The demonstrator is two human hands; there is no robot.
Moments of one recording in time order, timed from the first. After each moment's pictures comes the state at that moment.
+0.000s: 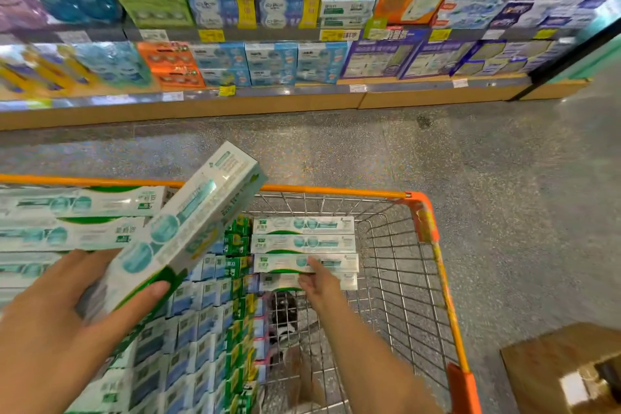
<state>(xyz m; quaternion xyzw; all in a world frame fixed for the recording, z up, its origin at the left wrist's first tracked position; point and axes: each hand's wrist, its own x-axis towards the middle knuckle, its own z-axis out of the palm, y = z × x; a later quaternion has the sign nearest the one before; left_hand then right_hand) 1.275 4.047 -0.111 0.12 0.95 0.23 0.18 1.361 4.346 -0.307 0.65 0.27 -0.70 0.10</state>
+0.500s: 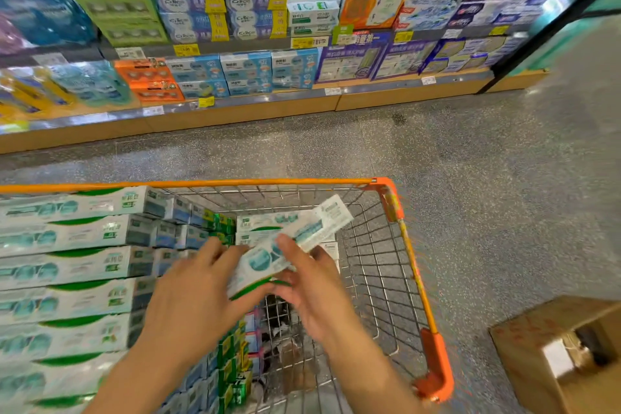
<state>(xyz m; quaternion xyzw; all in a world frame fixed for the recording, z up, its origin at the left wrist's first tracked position) 1.311 4.187 -0.083 0.34 0.92 0.13 0.14 1.376 4.328 -0.100 0.40 0.33 -0.86 0.06</state>
